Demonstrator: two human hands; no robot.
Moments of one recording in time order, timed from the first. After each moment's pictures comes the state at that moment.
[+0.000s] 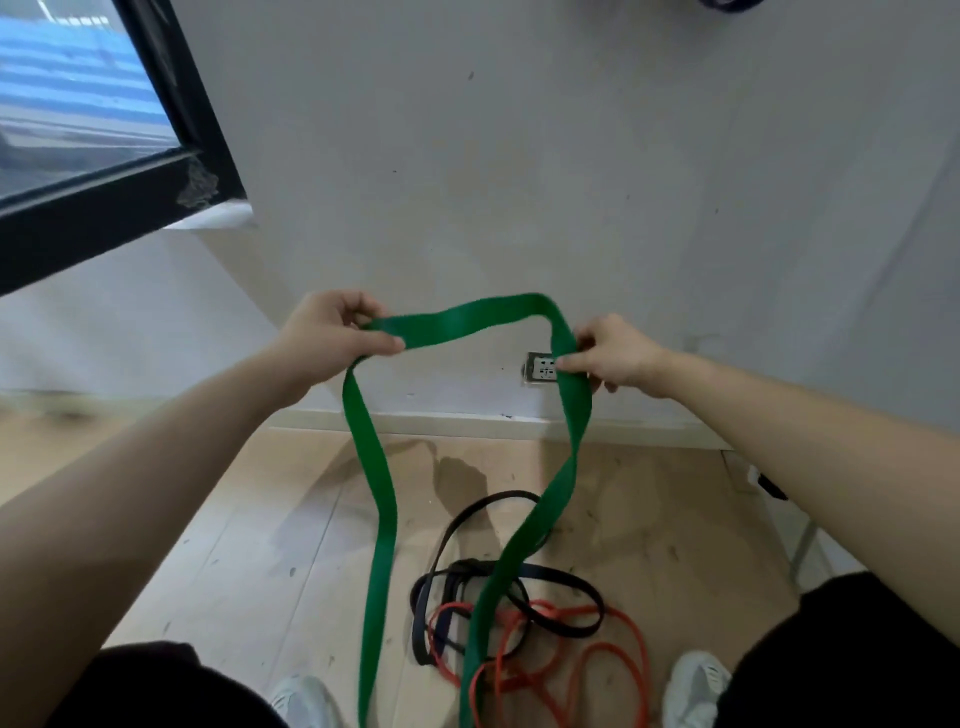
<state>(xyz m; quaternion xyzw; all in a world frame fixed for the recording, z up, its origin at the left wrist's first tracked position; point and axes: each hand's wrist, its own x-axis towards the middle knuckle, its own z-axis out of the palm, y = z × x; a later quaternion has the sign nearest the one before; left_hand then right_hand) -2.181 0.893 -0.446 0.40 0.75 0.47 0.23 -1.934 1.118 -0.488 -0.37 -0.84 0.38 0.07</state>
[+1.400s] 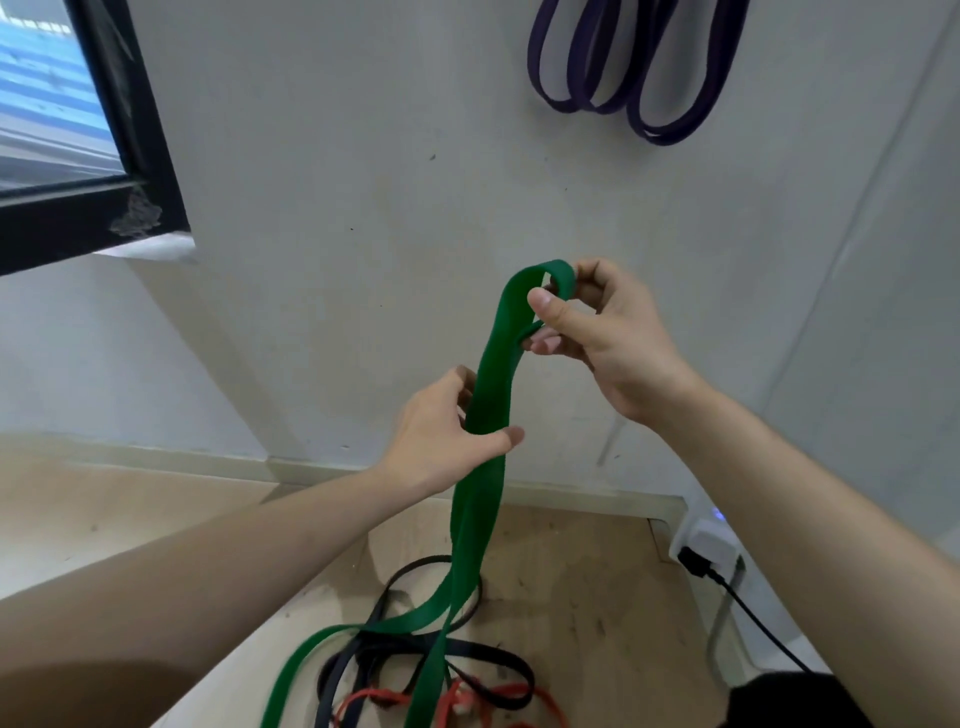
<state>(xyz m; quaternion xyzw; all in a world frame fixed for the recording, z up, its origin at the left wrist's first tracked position) -2.049 0.969 -0.478 0.51 0.70 0.48 0.16 -1.906 1.079 -0.372 -0.19 -0.70 0.57 0.38</state>
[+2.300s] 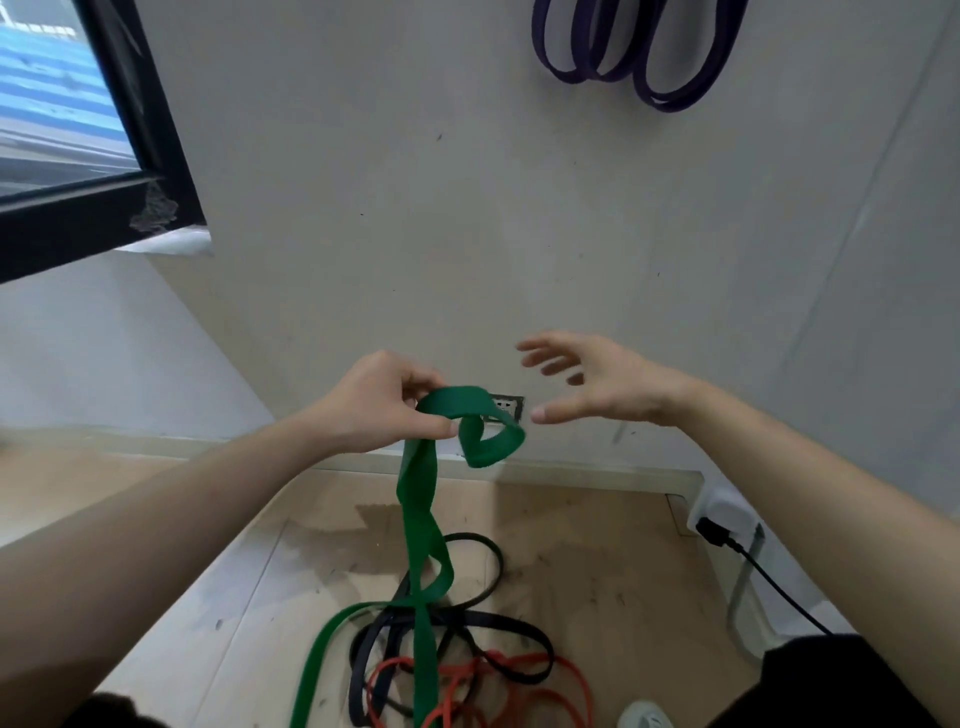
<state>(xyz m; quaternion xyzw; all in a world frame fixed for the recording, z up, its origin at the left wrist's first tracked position) -2.108 0.923 -0.448 0.60 0.69 0.35 0.21 -1.889 1.100 -0.418 -0.22 -0.91 0.35 0.04</state>
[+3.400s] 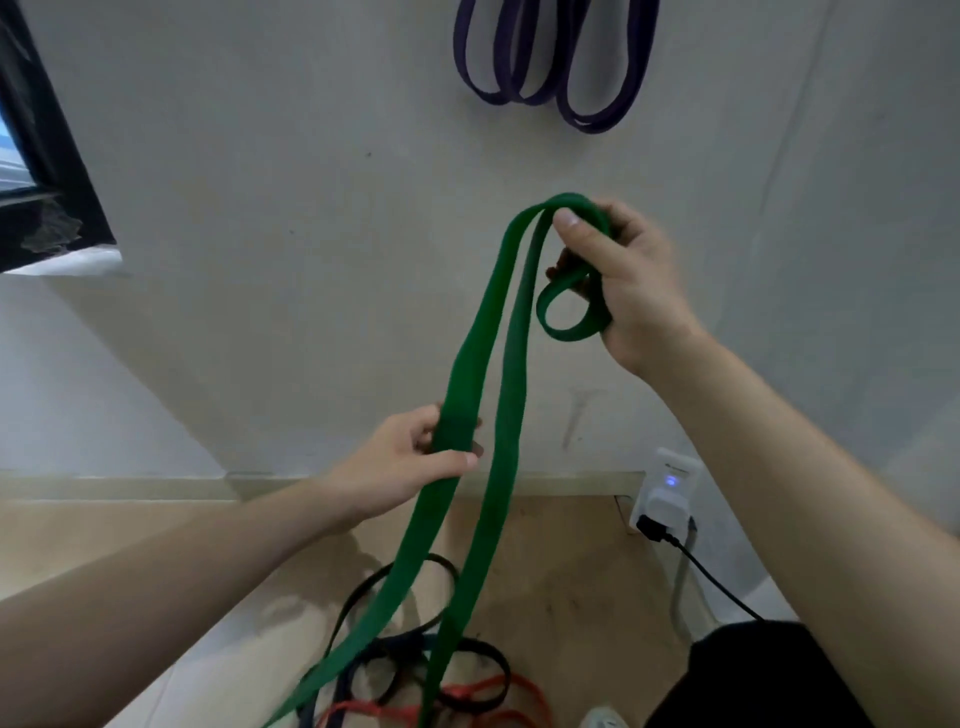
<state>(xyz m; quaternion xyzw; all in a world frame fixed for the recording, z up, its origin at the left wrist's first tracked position) -2.045 0.950 -0.481 0.54 0.59 0.45 0.40 -1.869 1.088 -0.335 -0.20 -0.66 0.54 0.49</state>
